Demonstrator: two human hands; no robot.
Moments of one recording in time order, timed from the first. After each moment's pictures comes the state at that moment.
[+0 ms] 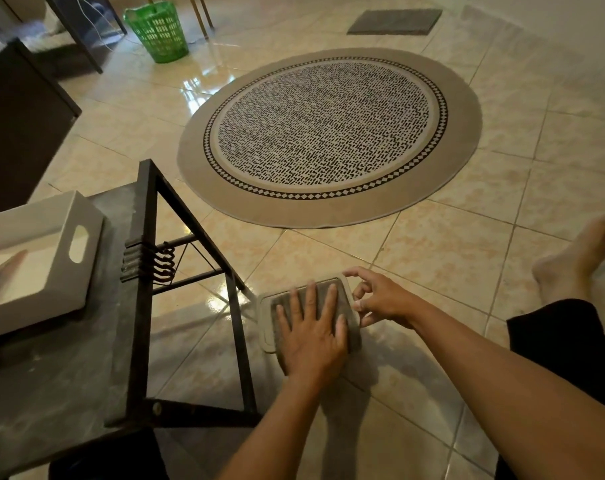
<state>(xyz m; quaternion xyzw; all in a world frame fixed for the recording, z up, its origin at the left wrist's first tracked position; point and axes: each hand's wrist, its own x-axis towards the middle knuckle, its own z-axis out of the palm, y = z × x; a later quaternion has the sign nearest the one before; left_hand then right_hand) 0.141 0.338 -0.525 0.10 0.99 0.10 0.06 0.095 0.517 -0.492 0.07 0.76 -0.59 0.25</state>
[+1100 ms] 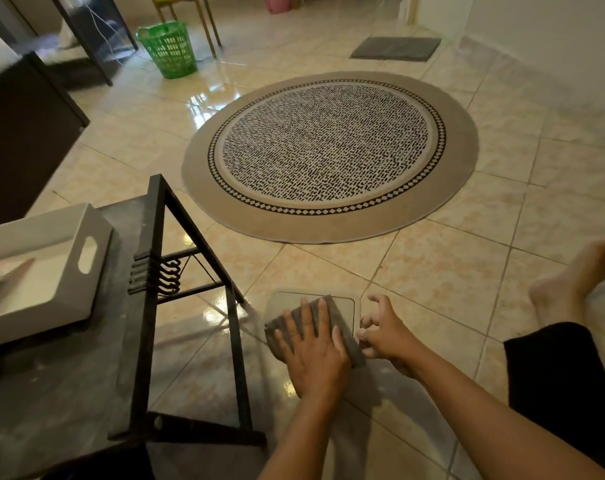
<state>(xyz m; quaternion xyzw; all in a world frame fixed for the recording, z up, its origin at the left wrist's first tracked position) 0.148 0.357 -0.518 0.00 0.99 0.15 0.07 0.132 0.503 -0.502 0.19 0.71 -0.66 0.18</state>
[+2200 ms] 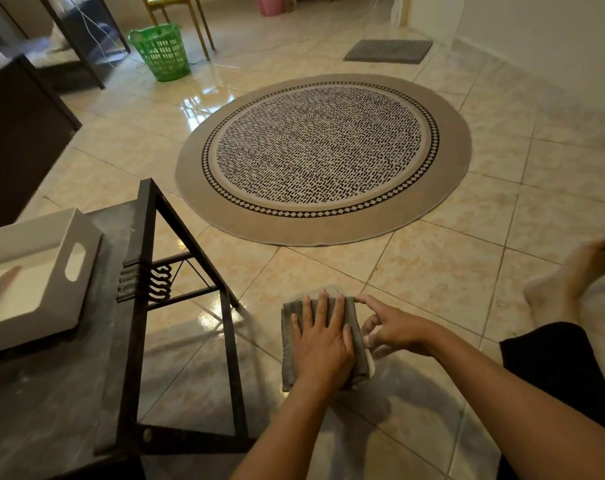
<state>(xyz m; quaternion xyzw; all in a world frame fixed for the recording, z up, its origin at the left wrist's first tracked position) 0.121 0.363 -0.514 0.14 0.98 0.13 0.10 0.108 0.540 -0.484 0.06 0.75 -0.56 0.34</state>
